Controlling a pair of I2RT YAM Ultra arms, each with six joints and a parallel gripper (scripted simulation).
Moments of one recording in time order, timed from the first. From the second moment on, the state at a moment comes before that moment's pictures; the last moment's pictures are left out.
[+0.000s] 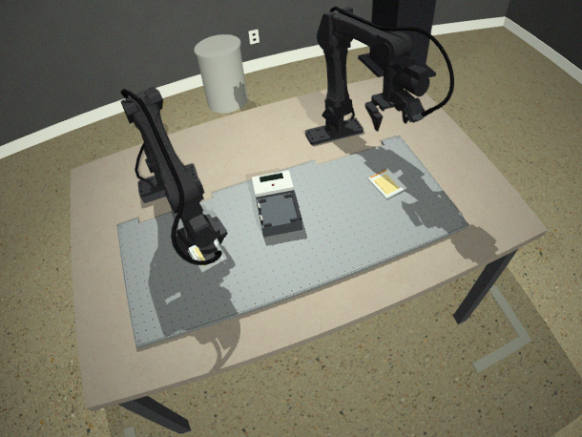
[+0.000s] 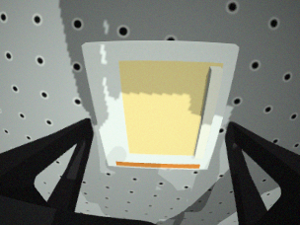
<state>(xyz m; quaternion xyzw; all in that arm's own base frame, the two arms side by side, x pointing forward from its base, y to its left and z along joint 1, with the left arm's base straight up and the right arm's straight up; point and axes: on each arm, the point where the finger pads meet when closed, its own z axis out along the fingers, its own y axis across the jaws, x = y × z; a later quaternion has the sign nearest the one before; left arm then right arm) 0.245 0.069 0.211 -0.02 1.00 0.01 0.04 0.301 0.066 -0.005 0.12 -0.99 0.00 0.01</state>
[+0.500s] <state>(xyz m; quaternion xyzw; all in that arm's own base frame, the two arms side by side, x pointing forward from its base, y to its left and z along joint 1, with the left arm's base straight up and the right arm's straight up) 0.245 0.069 0.211 -0.02 1.00 0.01 0.04 0.304 0.066 -0.007 0.12 -0.99 0.00 0.00</state>
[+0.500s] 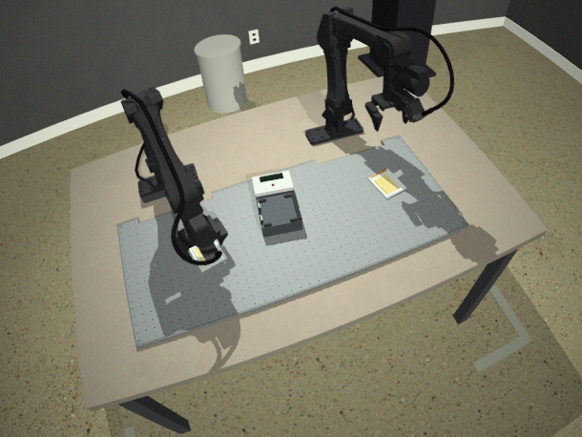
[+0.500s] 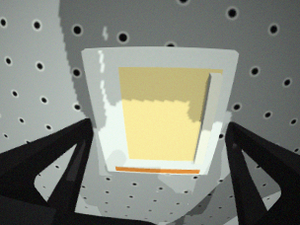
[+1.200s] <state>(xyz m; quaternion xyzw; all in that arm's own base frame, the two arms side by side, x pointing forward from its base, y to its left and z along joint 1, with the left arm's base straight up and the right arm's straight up) 0.245 0.069 0.211 -0.02 1.00 0.01 0.04 0.305 0.066 -0.010 0.12 -0.99 0.00 0.00</state>
